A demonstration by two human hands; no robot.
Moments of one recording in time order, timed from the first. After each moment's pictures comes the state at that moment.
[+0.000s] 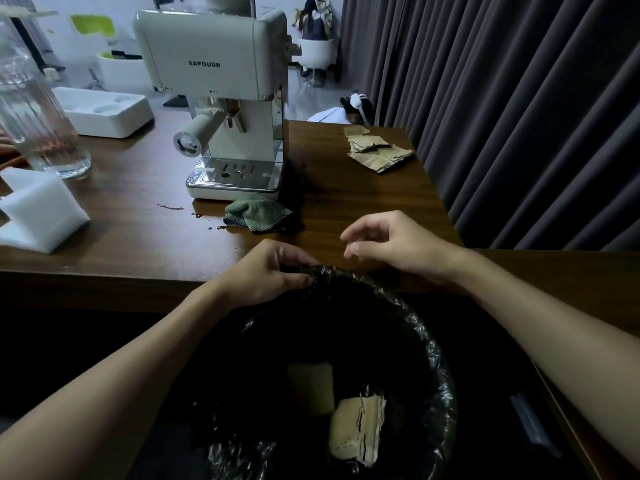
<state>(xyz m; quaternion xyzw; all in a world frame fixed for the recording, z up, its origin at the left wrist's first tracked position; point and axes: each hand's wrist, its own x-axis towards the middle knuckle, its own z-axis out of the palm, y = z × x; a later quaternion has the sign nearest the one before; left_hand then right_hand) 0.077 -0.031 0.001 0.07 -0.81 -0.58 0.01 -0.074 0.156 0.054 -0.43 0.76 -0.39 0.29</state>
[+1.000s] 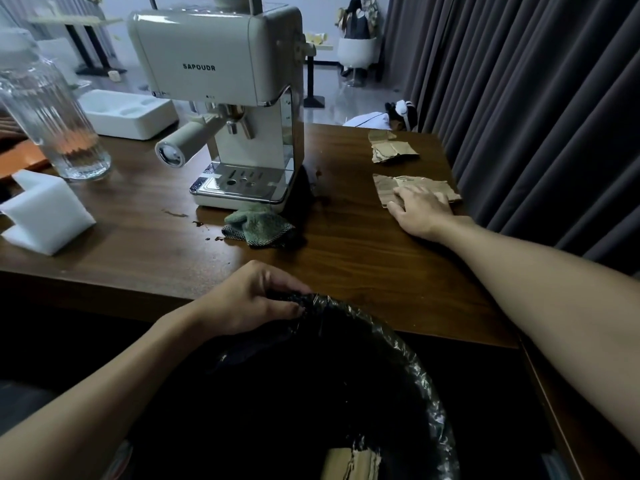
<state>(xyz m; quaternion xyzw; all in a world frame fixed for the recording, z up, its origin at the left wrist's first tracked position) 0.073 -0.032 -0.009 0.11 -0.80 -0.59 0.02 -0.256 0.085 -0.010 -0.38 0.92 -0.06 0.02</state>
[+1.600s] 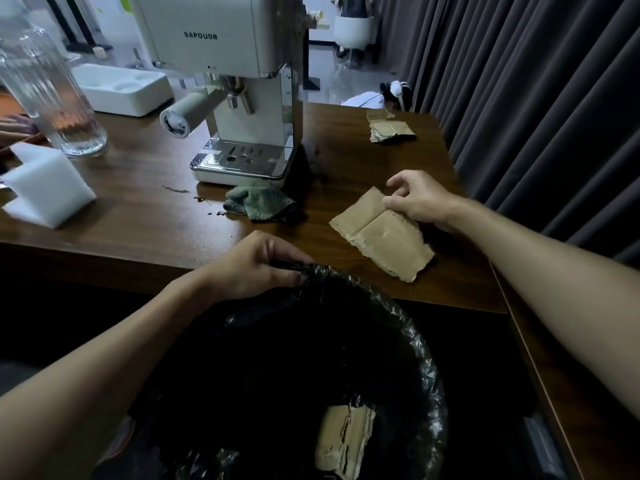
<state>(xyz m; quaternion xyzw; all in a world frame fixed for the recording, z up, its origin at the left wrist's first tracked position) 0.074 -0.028 -0.003 0.10 -0.81 -0.57 0.02 -0.199 0.117 0.024 -0.34 0.87 -0.29 0.21</state>
